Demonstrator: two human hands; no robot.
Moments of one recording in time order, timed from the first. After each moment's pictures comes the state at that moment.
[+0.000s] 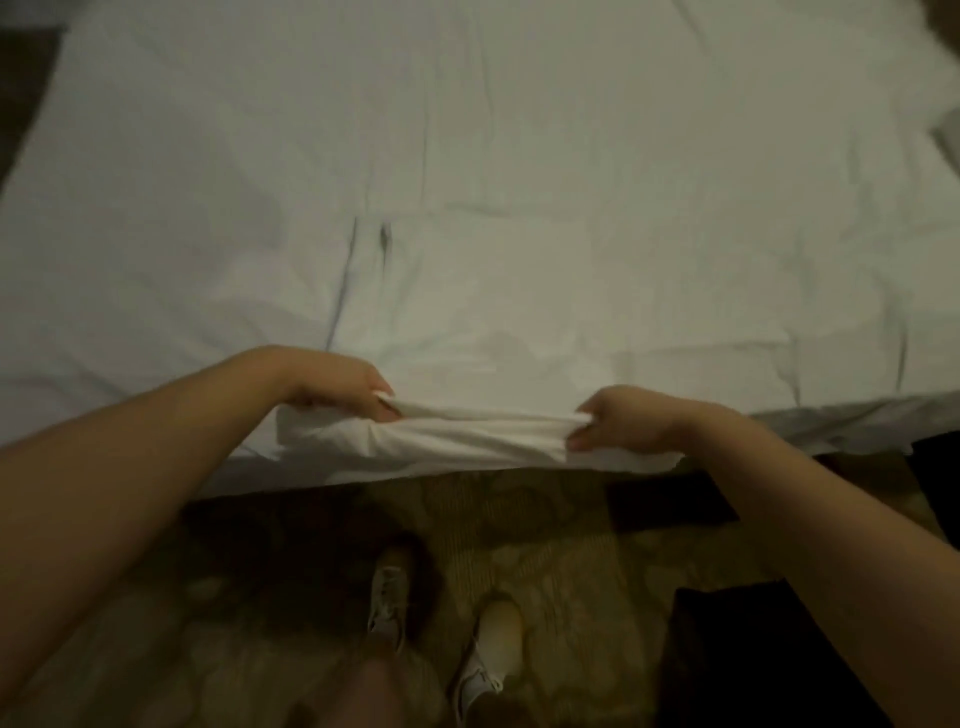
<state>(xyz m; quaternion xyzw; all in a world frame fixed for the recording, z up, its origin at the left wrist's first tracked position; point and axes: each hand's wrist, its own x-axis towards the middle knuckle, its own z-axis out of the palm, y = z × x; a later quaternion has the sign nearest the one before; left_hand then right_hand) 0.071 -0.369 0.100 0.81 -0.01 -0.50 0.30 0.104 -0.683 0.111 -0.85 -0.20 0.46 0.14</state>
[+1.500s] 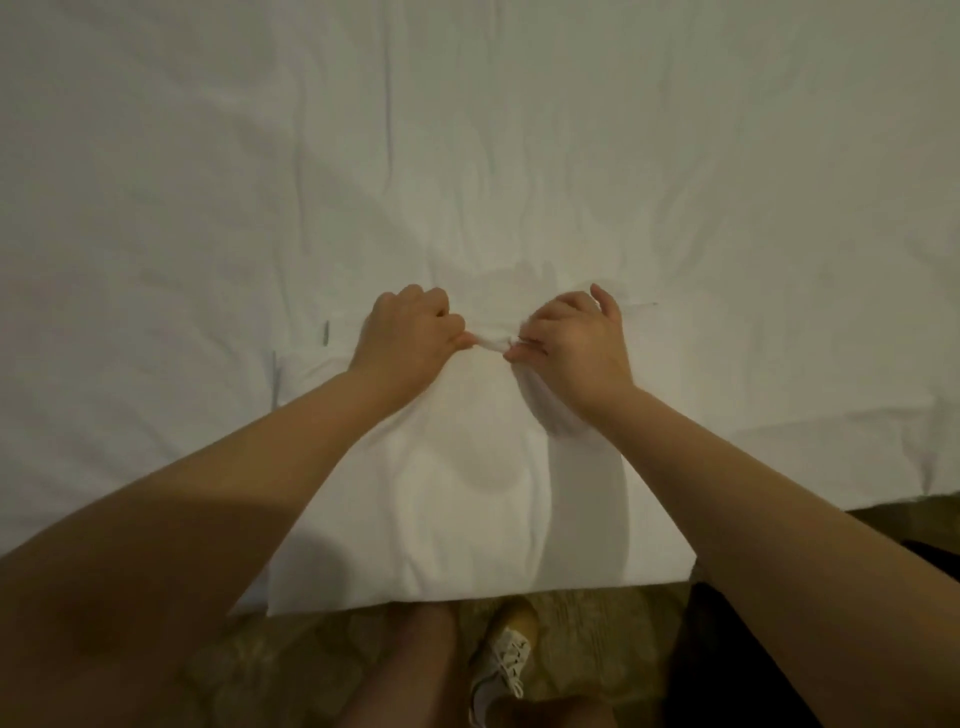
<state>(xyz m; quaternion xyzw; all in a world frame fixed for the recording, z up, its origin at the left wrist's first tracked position) 0.275 -0.376 -0.068 0.98 -0.14 -0.03 0.11 0.302 -0.575 -0.058 -0.96 -0.22 0.08 0.17</state>
